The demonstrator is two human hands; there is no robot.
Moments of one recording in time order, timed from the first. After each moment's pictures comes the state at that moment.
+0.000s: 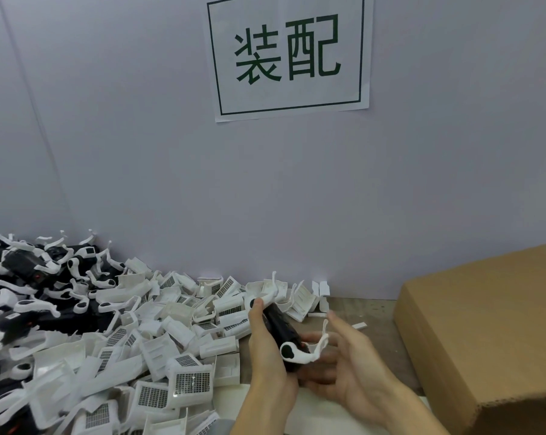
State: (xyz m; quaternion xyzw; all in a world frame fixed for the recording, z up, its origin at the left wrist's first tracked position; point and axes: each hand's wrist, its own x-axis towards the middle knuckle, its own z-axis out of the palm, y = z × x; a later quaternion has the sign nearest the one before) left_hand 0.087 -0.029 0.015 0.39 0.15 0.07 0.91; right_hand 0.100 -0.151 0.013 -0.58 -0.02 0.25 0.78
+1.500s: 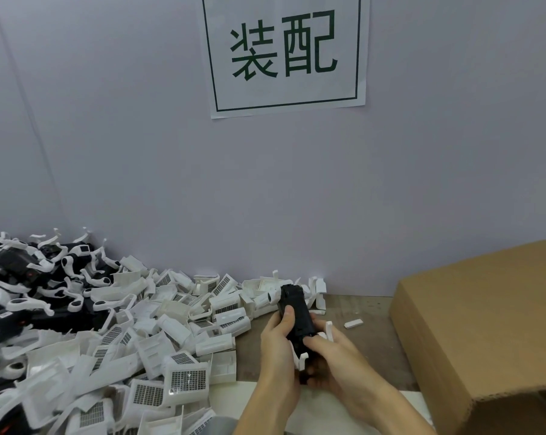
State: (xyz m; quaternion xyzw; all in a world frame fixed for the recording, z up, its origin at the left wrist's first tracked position) left_hand 0.087 -0.041 0.011 0.46 0.12 0.08 0.88; right_hand 0.100 -0.139 0.003 -0.63 -0.10 0.18 0.75
